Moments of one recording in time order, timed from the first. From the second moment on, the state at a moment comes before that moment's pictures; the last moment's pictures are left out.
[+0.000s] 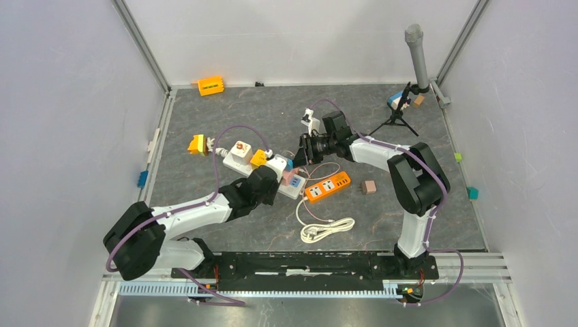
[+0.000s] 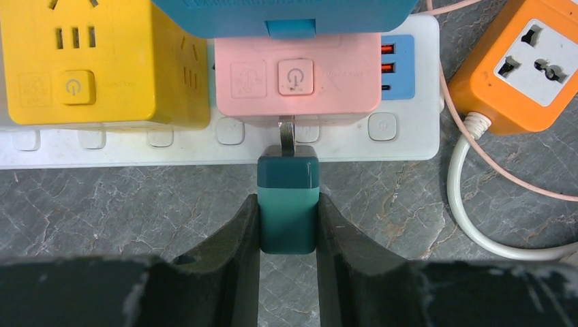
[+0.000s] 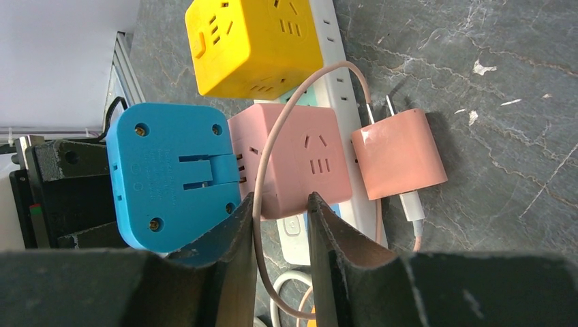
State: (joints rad) left arm -0.84 1.27 0.60 -0.09 -0.31 -0.18; right arm 0.52 1.90 1.18 -0.04 -0.76 0.38
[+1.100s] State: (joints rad) left arm -0.80 1.25 0.51 0.09 -0.28 -0.12; right arm 0.52 1.91 1.19 -0.01 -0.76 0.29
